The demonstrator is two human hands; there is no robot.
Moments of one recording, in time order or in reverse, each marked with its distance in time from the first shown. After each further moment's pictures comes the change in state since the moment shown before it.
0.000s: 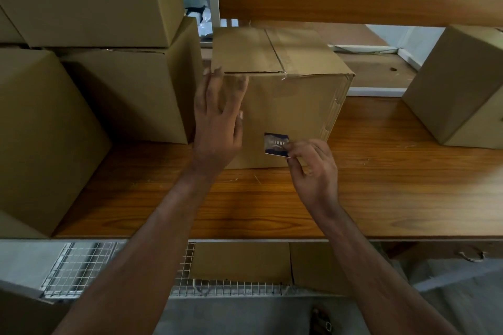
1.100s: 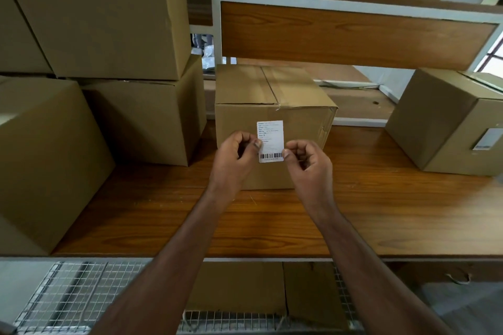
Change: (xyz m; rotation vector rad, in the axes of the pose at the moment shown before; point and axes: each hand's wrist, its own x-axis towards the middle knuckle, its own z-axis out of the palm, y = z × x) left_hand -0.008 0.056 -0.037 -0.907 -0.164 -0.520; right_hand 0.047 -0.038 -0.021 0.320 0.027 0.385
